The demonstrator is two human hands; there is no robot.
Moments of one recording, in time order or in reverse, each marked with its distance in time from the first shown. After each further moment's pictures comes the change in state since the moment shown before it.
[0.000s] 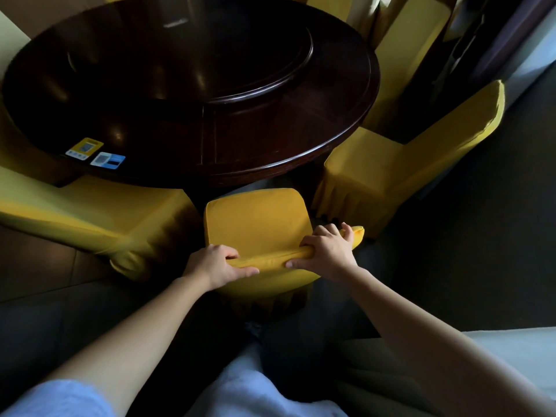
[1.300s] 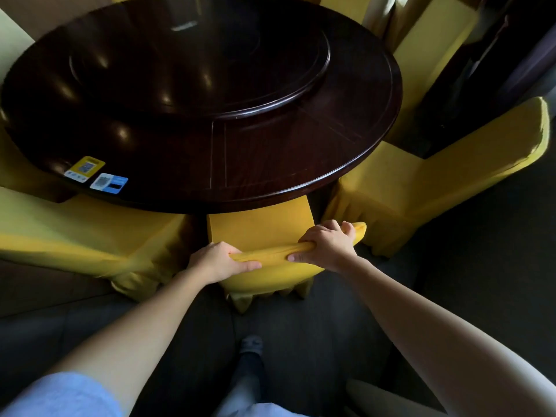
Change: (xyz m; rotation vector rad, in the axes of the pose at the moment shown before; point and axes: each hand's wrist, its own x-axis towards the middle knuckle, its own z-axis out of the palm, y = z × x) left_hand 0.108 -0.031 -0.056 -0.113 -0.125 -0.092; right_hand 0.137 -0.008 -0.015 0.023 -0.161 0.013
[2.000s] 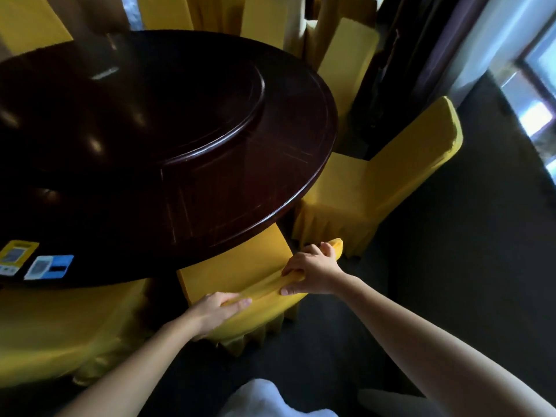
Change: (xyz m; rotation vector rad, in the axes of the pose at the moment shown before) left_hand 0.044 -0.006 -0.013 -0.202 -0.353 0.135; right_hand 0.010 0.001 -0.010 0.129 -0.085 0.033
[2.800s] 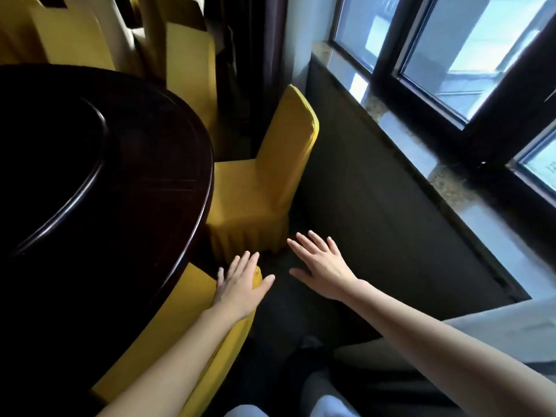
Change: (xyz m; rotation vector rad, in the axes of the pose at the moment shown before) left_hand 0.095 0.204 0.060 0.624 0.029 0.559; right_hand -0.094 0.111 -0.012 0.015 0.368 0.538
